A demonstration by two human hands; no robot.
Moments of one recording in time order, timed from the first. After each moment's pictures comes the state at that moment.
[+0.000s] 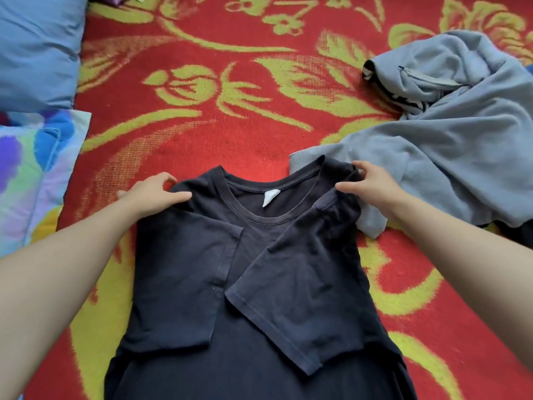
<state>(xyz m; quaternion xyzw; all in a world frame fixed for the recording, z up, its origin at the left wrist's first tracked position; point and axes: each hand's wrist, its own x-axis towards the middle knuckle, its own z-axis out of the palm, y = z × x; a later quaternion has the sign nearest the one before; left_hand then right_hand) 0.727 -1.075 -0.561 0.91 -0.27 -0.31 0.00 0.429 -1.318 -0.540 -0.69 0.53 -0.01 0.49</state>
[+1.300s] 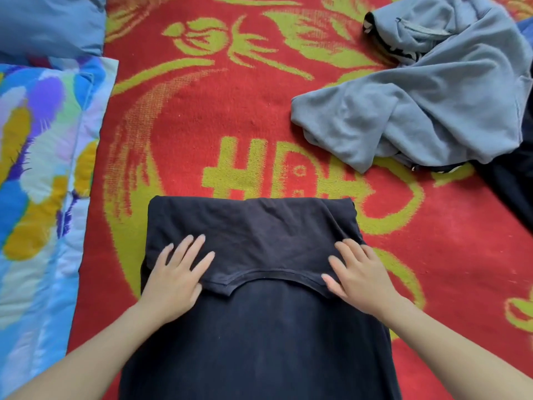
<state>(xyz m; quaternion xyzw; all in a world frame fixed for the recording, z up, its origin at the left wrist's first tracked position) 0.525 -0.864 -0.548 0.77 -0.62 -0.11 -0.10 0.261 -1.105 -0.532 -0.98 0.16 0.13 0.04</state>
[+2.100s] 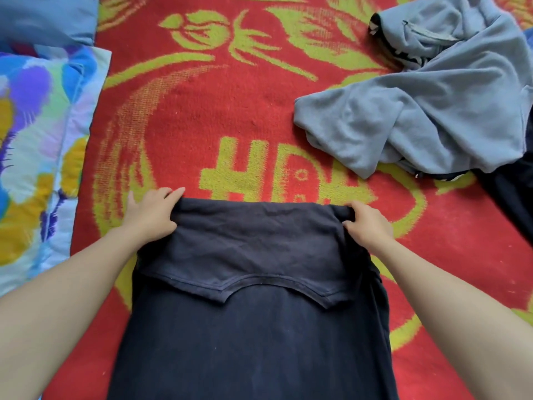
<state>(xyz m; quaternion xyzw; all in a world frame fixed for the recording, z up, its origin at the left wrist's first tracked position) 0.630 -0.940 -0.562 0.85 -0.40 -0.27 -0.20 0.322 -1.184 -0.557 -0.79 0.54 0.20 0.22</state>
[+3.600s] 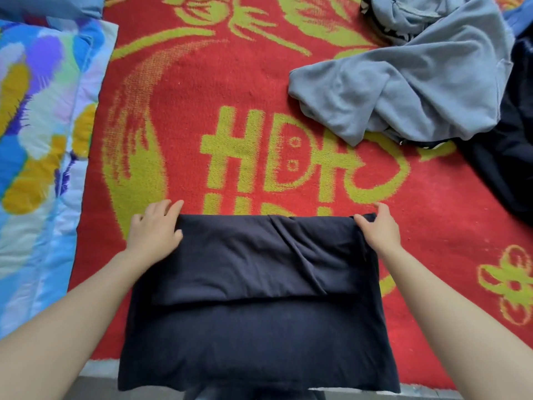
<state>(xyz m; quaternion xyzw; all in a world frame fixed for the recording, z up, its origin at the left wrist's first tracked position) 0.535 -0.864 -0.534 0.88 -0.39 -0.23 -0.14 0.243 -1.129 -0.538 -0.66 0.67 0.08 0.34</state>
